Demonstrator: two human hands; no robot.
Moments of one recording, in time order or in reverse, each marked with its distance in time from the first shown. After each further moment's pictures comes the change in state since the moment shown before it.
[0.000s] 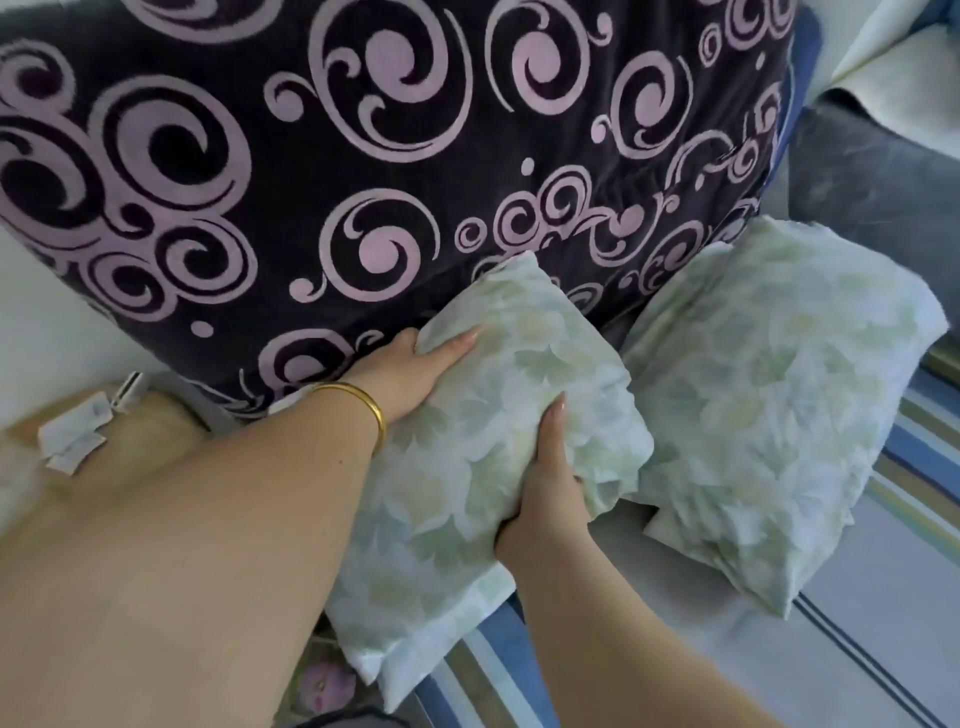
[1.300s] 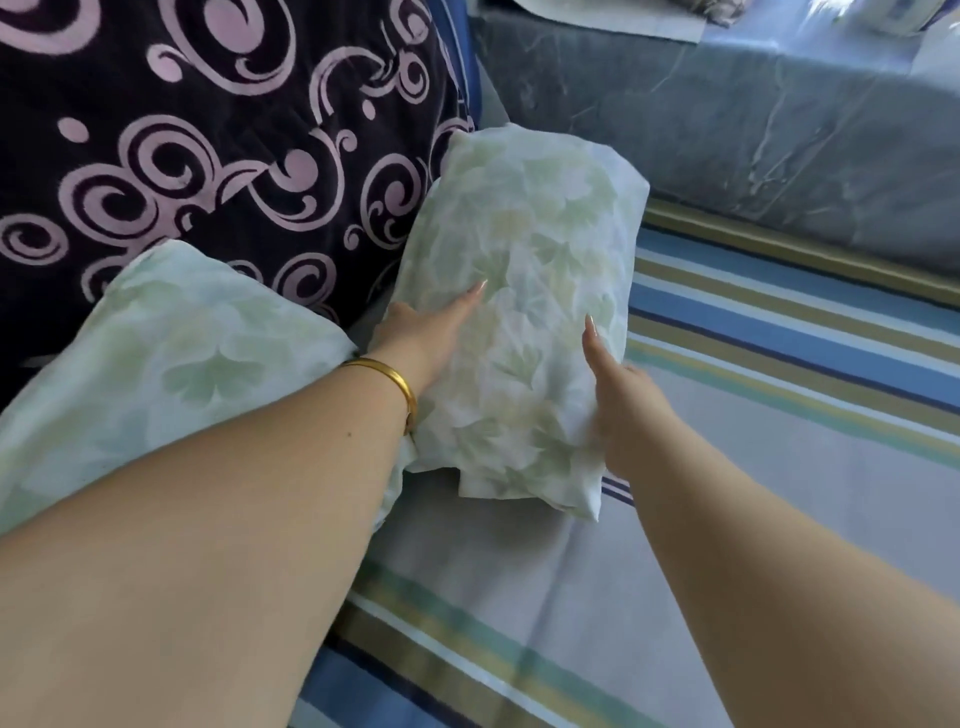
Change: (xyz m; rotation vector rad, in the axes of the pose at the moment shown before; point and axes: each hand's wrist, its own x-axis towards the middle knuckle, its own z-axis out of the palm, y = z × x) left_hand 0.000 0.162 0.233 -0.101 -0.131 0.147; right_hand 0.074 -0.199 -0.214 -0.406 0.310 -0.302
